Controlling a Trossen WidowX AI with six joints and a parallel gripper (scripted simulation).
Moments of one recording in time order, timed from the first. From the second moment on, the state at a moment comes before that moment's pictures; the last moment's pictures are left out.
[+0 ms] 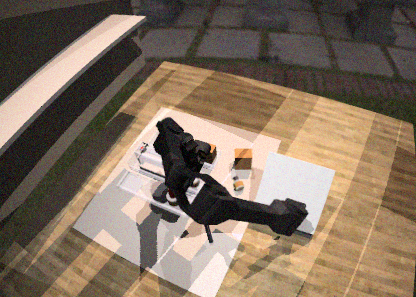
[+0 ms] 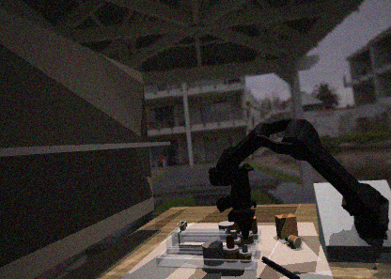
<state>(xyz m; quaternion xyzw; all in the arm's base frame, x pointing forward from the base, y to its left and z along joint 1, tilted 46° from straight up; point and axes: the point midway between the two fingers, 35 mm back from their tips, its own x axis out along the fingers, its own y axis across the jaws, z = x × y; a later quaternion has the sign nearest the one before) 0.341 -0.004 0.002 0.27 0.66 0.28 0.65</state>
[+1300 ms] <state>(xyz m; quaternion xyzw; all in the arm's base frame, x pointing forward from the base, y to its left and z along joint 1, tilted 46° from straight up) 0.343 0.004 -0.006 0.26 0.66 0.28 0.65</state>
